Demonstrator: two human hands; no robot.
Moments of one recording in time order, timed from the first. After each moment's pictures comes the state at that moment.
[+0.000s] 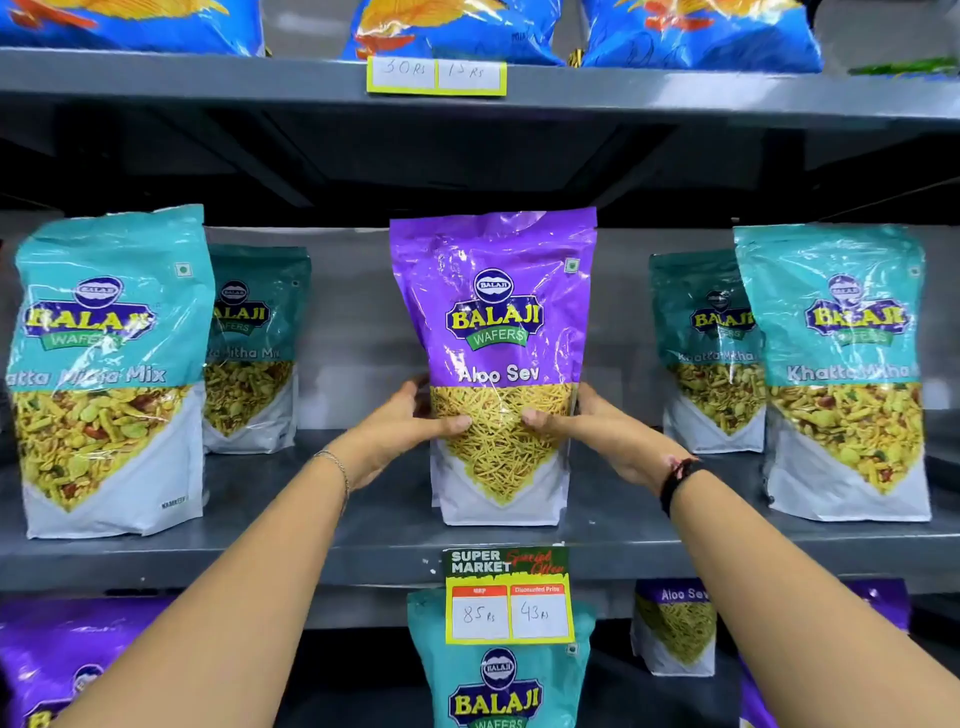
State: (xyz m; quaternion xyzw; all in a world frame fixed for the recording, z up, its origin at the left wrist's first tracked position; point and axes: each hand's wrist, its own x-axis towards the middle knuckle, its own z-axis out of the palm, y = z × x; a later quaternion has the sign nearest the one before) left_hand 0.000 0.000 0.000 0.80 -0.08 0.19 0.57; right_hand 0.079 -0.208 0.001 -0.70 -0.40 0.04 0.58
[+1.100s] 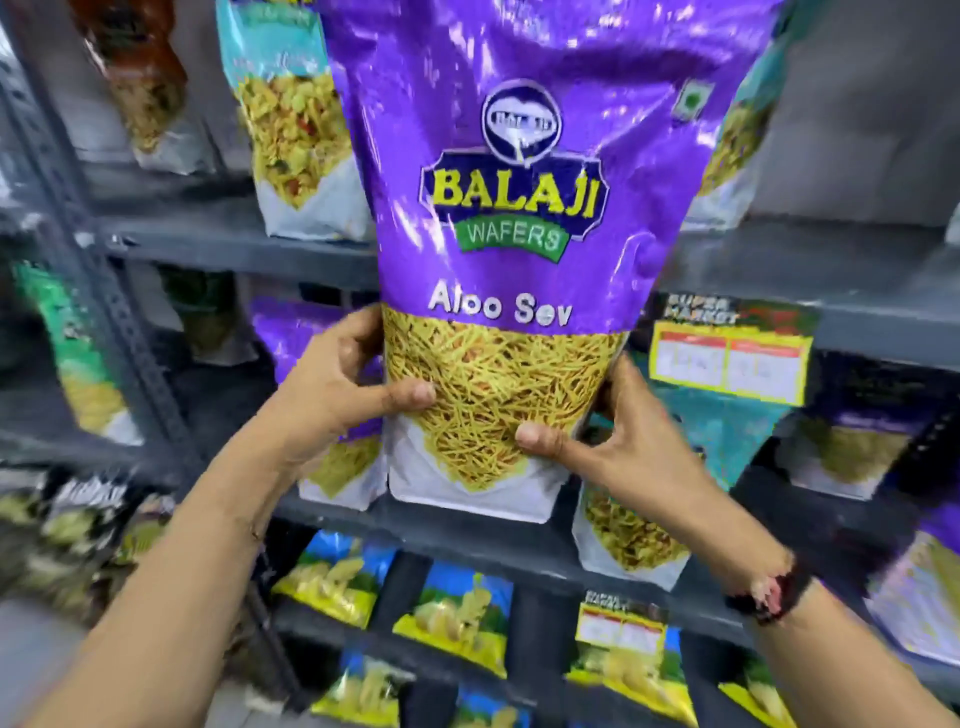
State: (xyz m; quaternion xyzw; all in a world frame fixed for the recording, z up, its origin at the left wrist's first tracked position) left_hand -0.212 0.059 -0.140 0.73 -0.02 0.30 0.61; right_hand -0.099 -0.129 -0.149 -0.72 -0.45 0.04 0.53
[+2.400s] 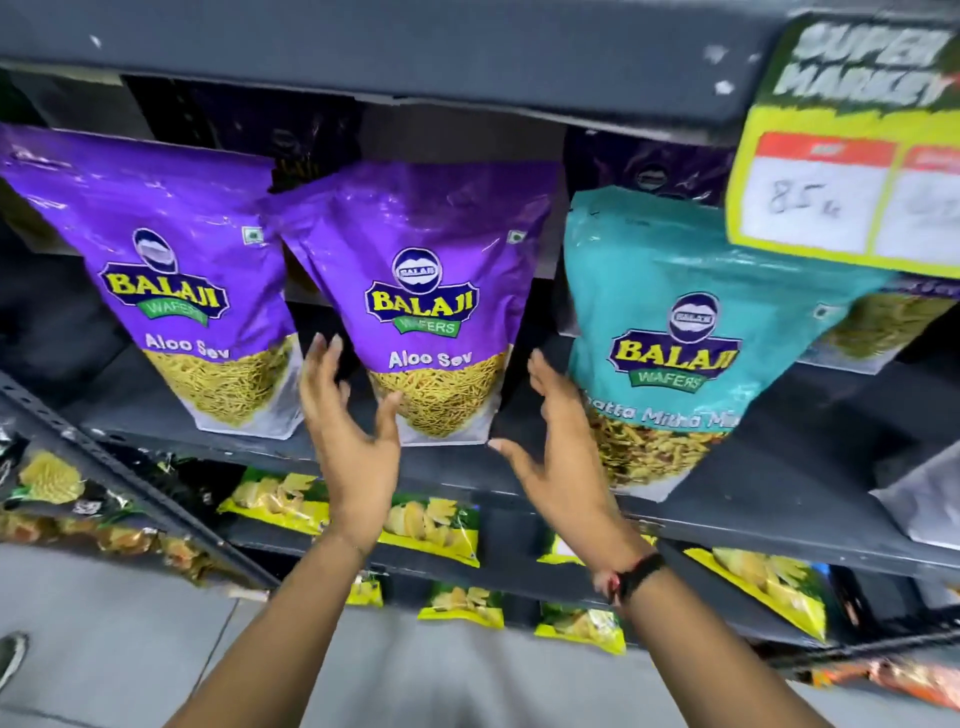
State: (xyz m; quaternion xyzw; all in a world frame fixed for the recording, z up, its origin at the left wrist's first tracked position) left_hand -0.106 0.058 -0.347 0.71 0.25 0.48 0.46; right_hand -0.030 -0.088 -0.338 -0.79 -0.36 0.03 0.50
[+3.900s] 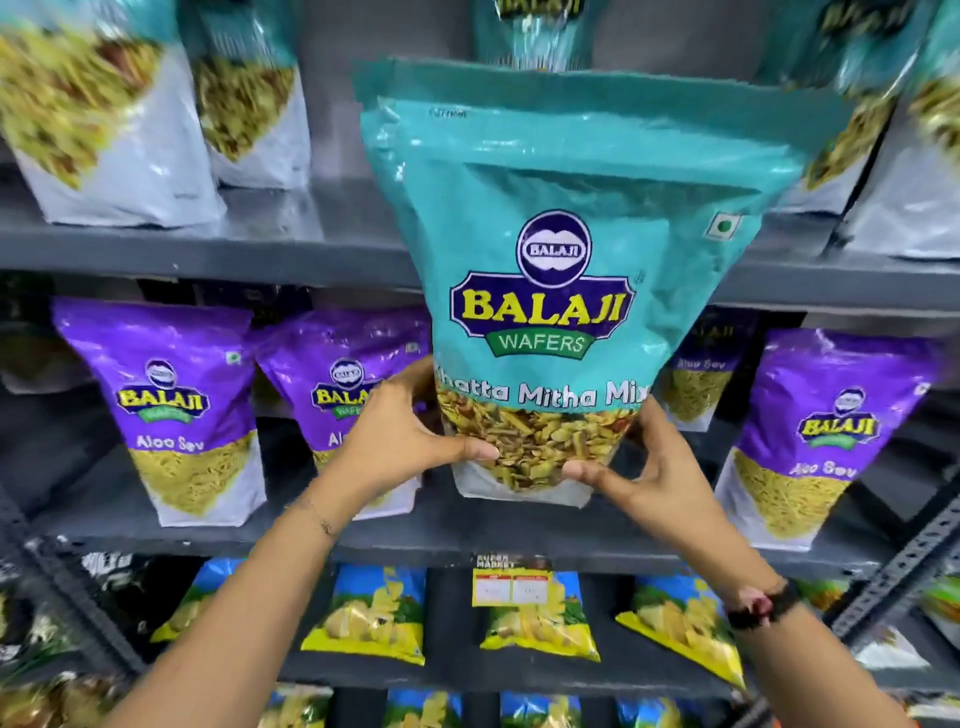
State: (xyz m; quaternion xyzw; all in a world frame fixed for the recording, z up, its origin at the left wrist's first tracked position) left_hand -0.126 -0.046 -0.185 0.83 0.00 0.22 0.50; right_hand -0.060 -0.256 -0.205 -0.74 -0.34 -0.03 0.57
